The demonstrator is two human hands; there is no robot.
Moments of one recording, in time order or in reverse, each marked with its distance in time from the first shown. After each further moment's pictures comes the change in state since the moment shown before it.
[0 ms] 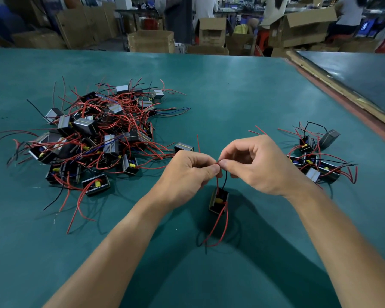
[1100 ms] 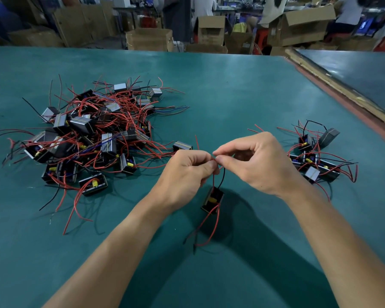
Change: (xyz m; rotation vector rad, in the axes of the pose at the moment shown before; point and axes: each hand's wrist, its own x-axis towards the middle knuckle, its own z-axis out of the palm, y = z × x) left_hand 0.000 -0.002 0.004 -0.031 0.054 -0.003; right_hand 0.002 0.002 0.007 -0.041 0.165 -0.048
